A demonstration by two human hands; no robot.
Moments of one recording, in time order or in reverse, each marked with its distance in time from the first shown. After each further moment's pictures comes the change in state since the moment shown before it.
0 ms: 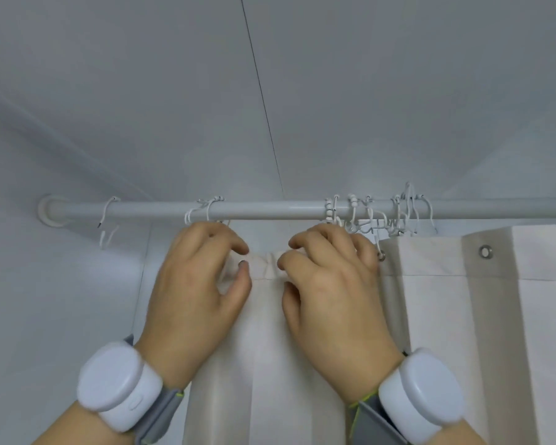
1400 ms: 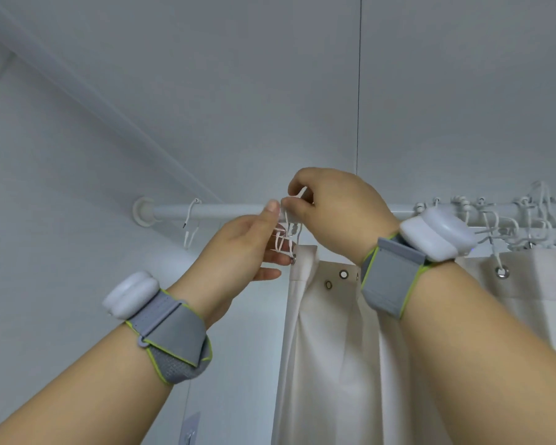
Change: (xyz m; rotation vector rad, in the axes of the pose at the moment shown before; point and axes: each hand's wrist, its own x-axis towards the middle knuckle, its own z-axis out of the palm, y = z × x) left_hand 0.045 -0.042 -0.022 -0.706 -0.273 -0.764; right_hand 0.124 -0.030 0.043 0.245 -0.283 -0.004
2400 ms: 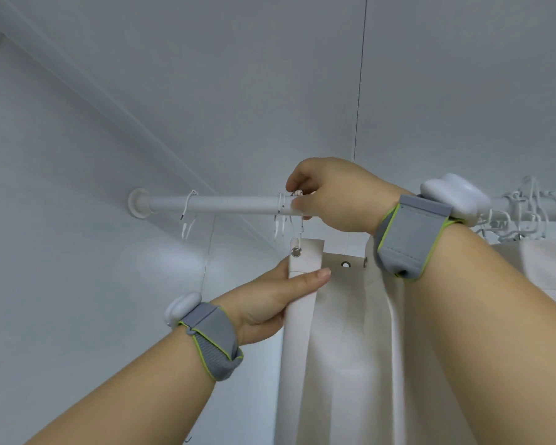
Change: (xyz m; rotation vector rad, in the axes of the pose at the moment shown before) left_hand 0.005 -0.062 0.027 -0.283 -0.582 -0.278; right_hand 0.013 0.006 -0.012 0.165 -0.273 0.083
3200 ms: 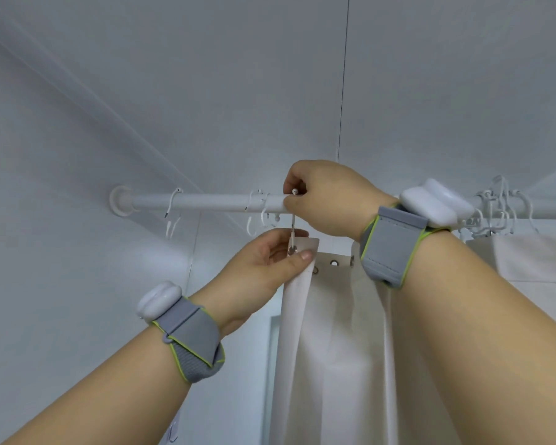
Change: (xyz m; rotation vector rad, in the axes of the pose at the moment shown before) left_hand -0.004 0.017 0.005 0.239 0.210 0.322; right_hand -0.013 -0.006 0.000 -0.186 0.116 0.024
